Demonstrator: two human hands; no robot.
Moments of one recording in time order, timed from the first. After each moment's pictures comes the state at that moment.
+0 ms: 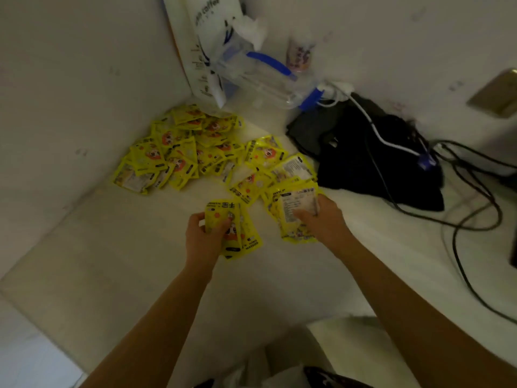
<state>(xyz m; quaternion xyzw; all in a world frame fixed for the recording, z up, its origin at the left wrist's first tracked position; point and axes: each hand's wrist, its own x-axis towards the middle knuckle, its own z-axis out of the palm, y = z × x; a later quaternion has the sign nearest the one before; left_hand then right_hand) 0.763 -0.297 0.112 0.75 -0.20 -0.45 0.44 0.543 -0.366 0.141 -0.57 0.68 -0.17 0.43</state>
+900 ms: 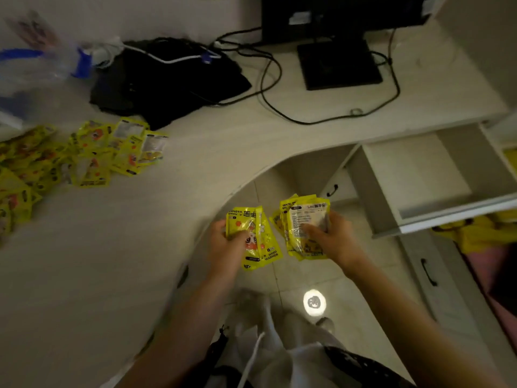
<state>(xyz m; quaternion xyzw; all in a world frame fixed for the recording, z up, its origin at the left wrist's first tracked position) 0.557 -0.086 0.116 0.63 -0.48 -0.57 0.21 0.380 0.013 0.133 -0.21 0.83 -0.34 0.40</state>
